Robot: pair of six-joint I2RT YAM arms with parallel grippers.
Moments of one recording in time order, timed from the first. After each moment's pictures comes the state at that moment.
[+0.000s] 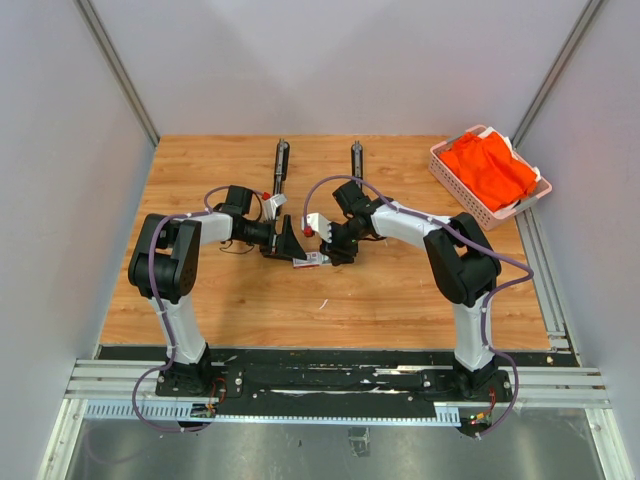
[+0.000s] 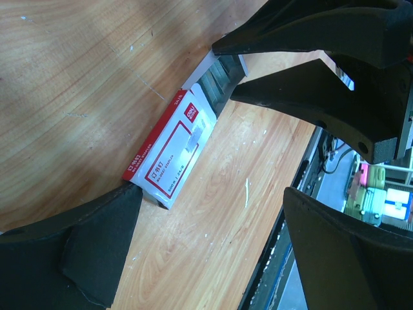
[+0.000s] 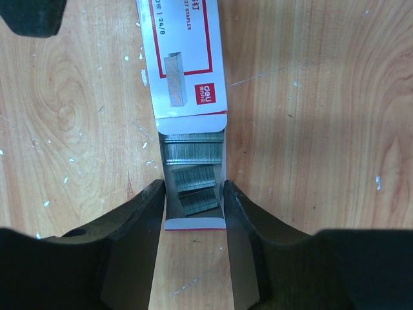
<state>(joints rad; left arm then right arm) -0.19 1.89 1.02 -0.22 0.98 -0.11 0.63 2.03 1.40 -0.53 -0.50 -0.87</state>
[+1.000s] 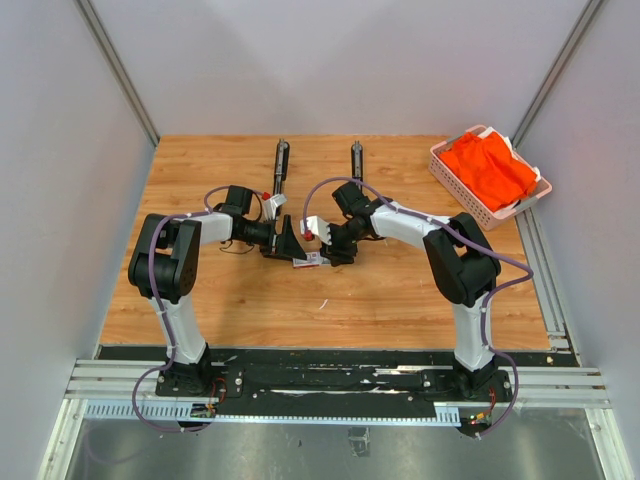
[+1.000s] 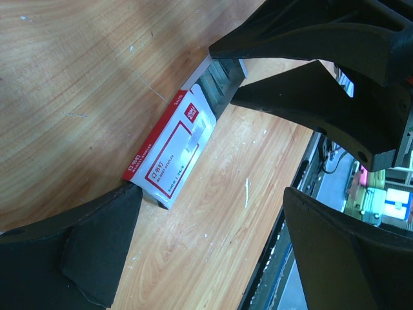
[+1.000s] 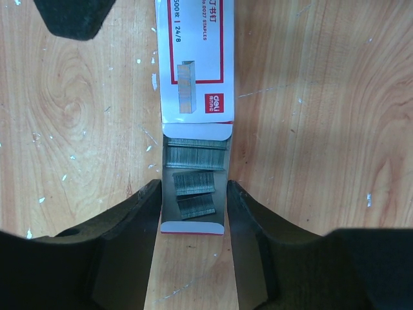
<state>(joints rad) -0.19 1.89 1.02 -0.22 0.98 -0.11 0.63 2.03 1.40 -0.54 -0.52 -0.96</state>
